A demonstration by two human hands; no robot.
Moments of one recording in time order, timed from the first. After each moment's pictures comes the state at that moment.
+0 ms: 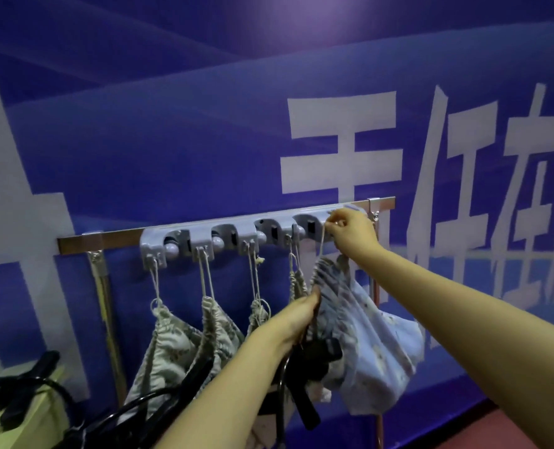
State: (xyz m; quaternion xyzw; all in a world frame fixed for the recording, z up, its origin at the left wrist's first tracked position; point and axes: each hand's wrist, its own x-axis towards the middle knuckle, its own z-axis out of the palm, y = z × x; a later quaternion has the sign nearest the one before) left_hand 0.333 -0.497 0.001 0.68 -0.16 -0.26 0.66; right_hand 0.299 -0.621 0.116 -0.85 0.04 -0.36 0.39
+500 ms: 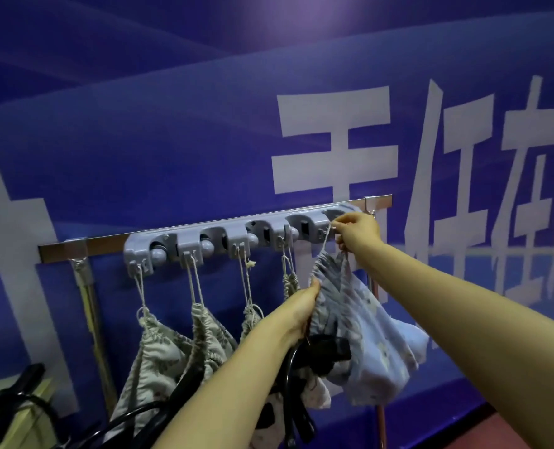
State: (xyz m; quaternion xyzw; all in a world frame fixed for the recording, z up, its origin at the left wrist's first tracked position) left_hand 0.345 -0.520 0.011 0.68 -0.11 -0.26 0.67; right_hand 0.326 -0.648 0.104 -0.73 0.10 -0.31 0.60
